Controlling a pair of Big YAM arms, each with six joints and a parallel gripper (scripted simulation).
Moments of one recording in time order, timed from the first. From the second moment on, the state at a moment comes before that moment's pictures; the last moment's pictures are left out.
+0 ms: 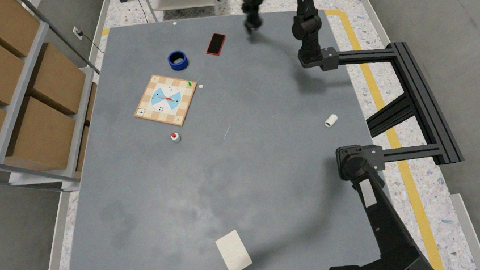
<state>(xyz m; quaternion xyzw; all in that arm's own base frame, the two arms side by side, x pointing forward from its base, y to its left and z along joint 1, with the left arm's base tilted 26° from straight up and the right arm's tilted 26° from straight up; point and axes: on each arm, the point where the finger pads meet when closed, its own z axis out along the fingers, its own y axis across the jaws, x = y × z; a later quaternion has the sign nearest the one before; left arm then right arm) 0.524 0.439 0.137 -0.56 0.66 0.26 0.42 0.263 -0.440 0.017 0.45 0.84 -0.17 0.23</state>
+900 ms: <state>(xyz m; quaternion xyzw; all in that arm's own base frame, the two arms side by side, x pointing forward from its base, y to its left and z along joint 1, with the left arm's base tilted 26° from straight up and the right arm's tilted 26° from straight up) 0.524 0.439 0.137 -0.56 0.66 0.26 0.42 0.620 -0.103 0.013 0.45 0.75 -0.25 0.41</state>
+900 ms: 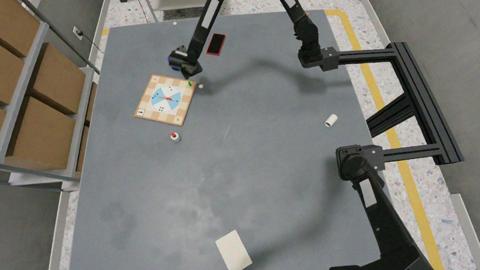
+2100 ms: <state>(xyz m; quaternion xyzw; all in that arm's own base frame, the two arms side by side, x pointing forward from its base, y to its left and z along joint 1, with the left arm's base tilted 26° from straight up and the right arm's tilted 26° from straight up) 0.740 0.023 0.106 0.03 0.88 0.03 0.47 0.696 0.005 0.081 0.46 0.73 -0.26 0.43</state>
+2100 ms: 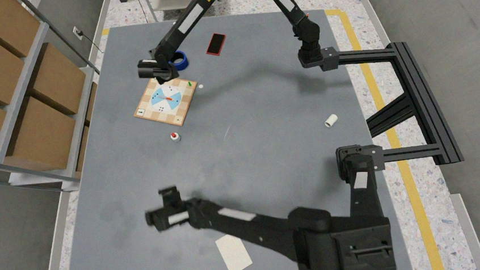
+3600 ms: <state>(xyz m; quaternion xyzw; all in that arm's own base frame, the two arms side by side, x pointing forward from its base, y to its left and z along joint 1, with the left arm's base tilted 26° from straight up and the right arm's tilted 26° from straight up) 0.644 -0.411 0.077 0.56 0.62 -0.18 0.52 0.652 -0.053 0.040 0.21 0.91 -0.31 0.19</state>
